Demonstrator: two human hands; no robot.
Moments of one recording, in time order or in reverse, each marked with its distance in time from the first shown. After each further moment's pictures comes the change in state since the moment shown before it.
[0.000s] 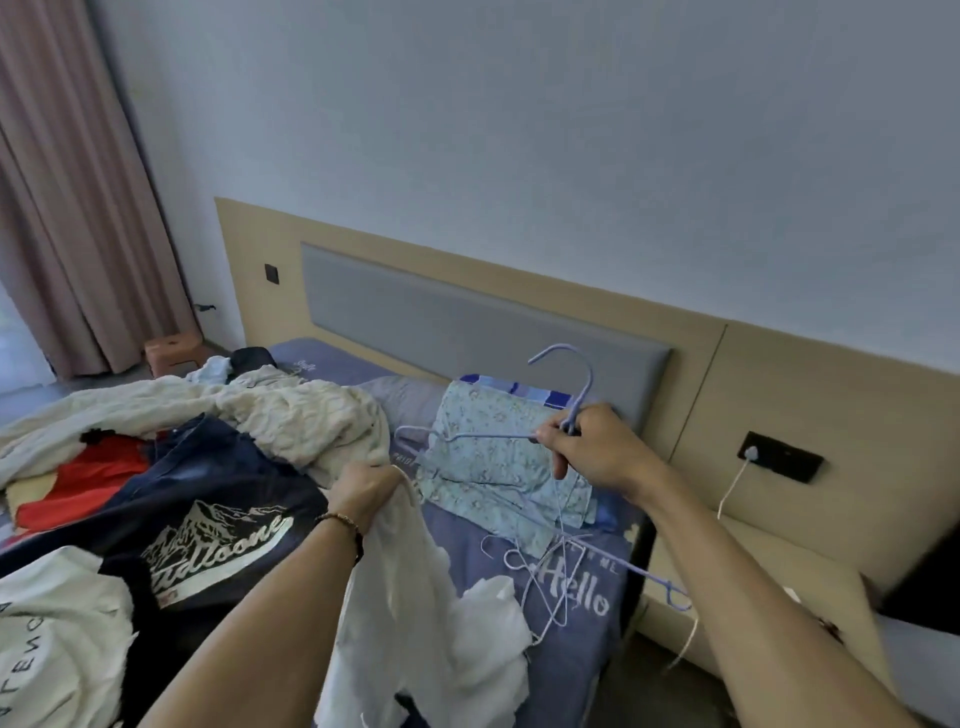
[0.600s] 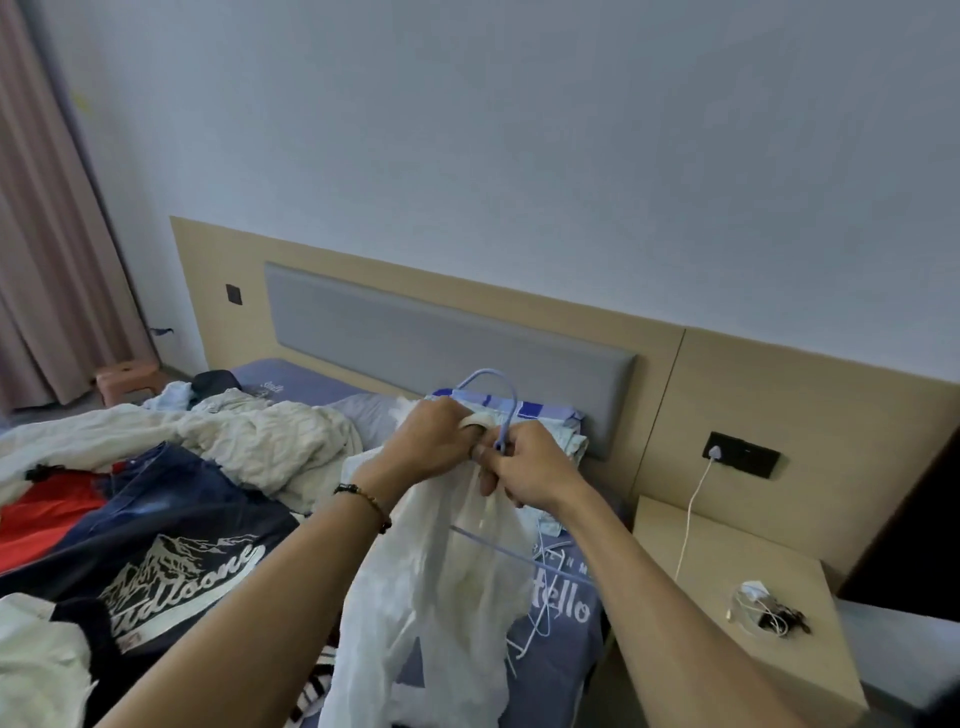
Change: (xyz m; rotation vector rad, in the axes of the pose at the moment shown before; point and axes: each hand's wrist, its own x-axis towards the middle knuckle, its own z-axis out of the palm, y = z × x) left_hand -0.058 0.102 0.026 0.617 -0.234 0.893; right_hand -0.005 -0.024 0.037 0.146 0.024 0.025
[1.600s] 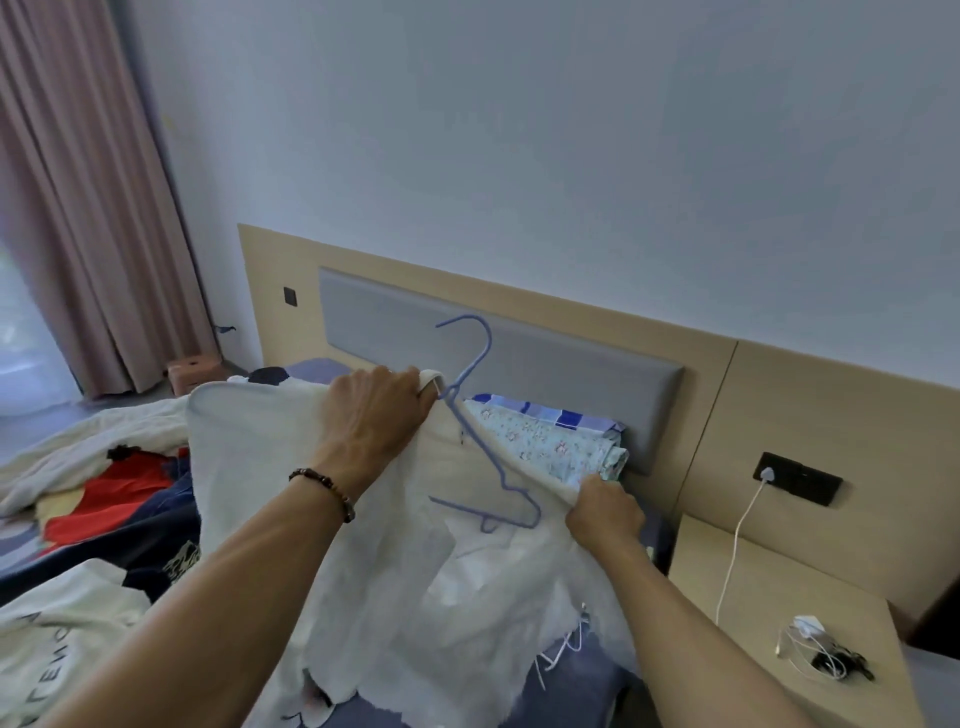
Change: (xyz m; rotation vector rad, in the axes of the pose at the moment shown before) left_hand -0.037 -0.037 -0.062 0.672 0.467 -0.047; right_hand 0.018 0.081 0.009 -0.734 0.178 0.373
